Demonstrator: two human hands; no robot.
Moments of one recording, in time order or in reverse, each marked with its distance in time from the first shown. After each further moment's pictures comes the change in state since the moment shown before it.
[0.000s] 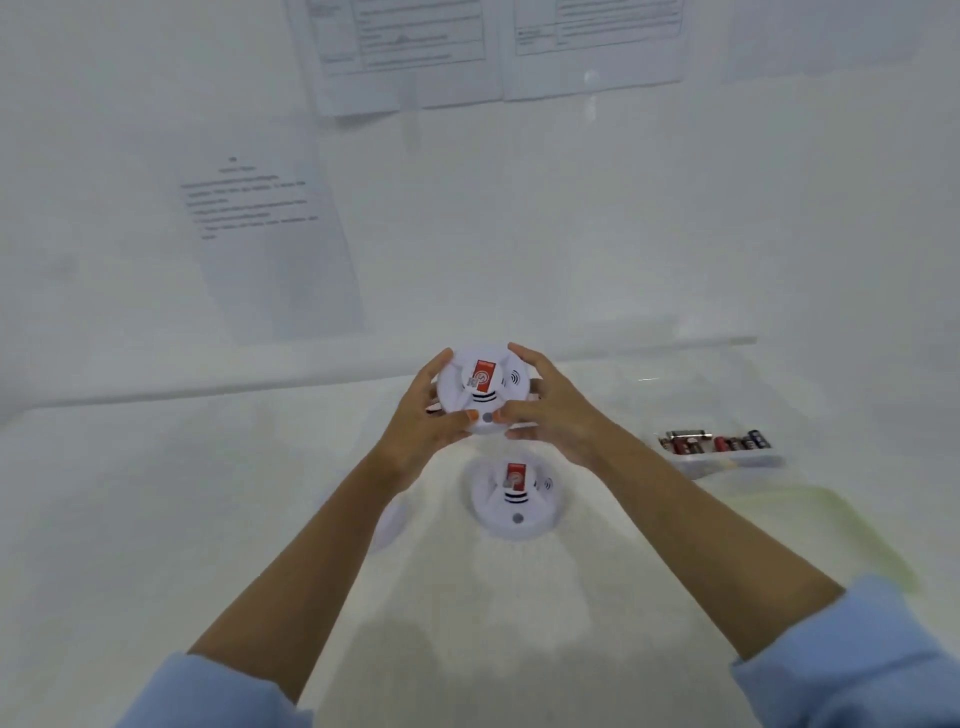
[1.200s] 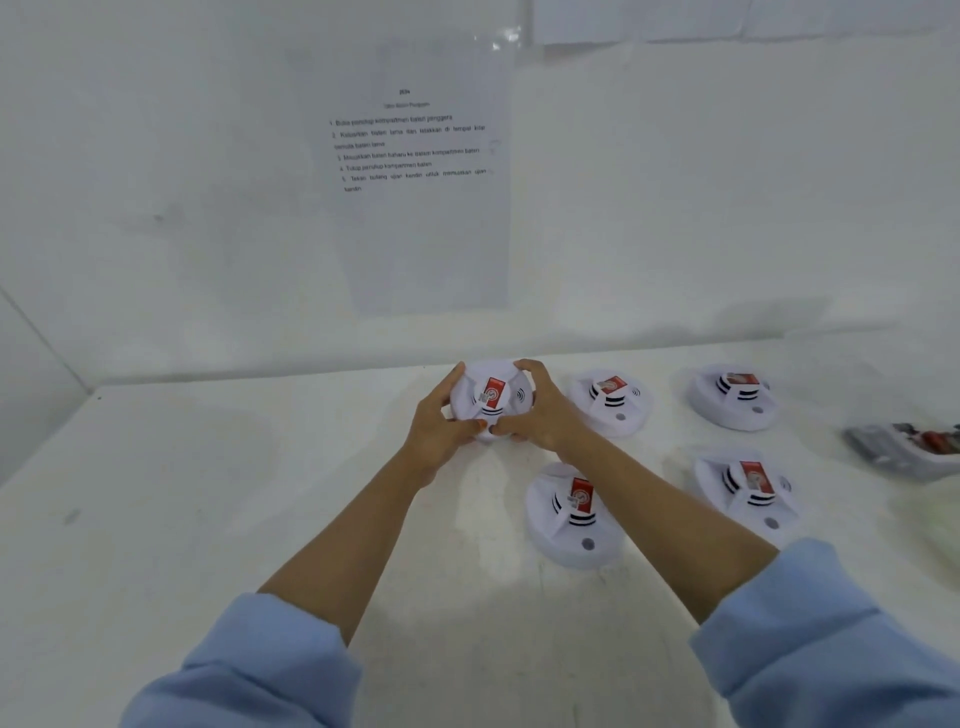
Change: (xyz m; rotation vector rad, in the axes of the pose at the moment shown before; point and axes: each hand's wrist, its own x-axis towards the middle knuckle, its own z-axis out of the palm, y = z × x) left_hand 0.013 -0.044 -0.218 0.026 0.032 -0.085; right_hand 0.121 0.050 0.209 -0.533 0.155 -0.028
